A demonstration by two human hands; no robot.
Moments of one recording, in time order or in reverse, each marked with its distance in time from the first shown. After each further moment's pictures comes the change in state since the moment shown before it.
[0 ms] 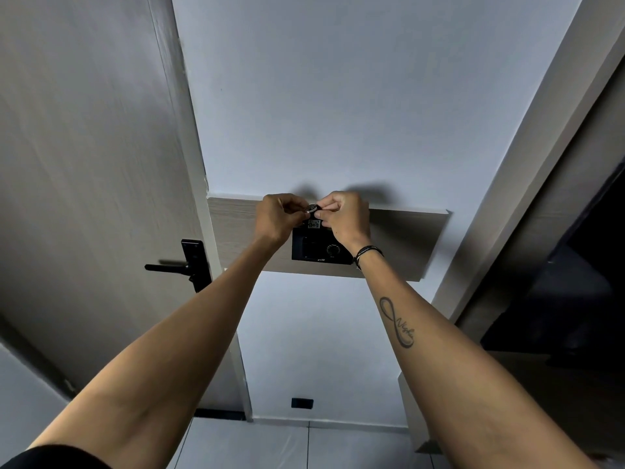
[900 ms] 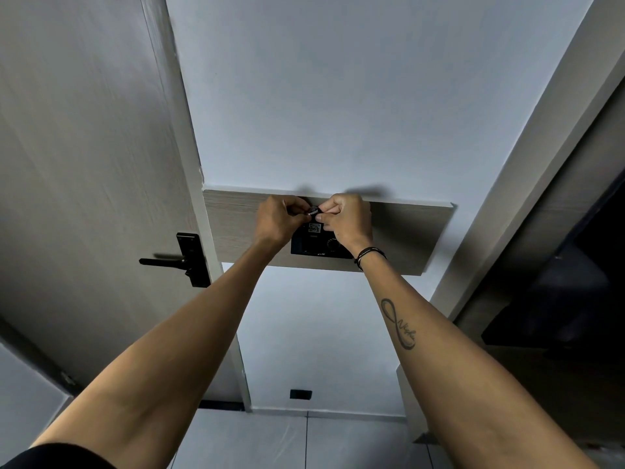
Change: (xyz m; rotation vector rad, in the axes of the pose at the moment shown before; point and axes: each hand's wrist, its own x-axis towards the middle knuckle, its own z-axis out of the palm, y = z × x) left_hand 0.003 -0.018 0.009 0.192 -0.007 0.031; right_hand -0.003 0.019 0.001 -0.077 -0.011 0.026
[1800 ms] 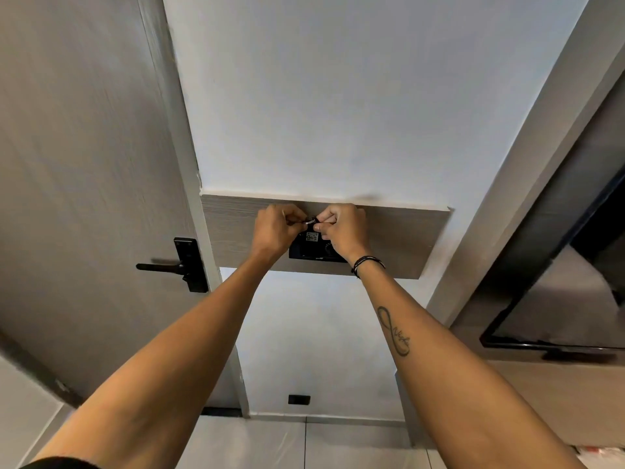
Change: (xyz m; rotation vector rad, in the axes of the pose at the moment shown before) left_hand -0.003 -0.007 0.002 0.092 0.001 0.067; right_hand -0.003 0.007 0.004 -0.127 -0.036 -0.041
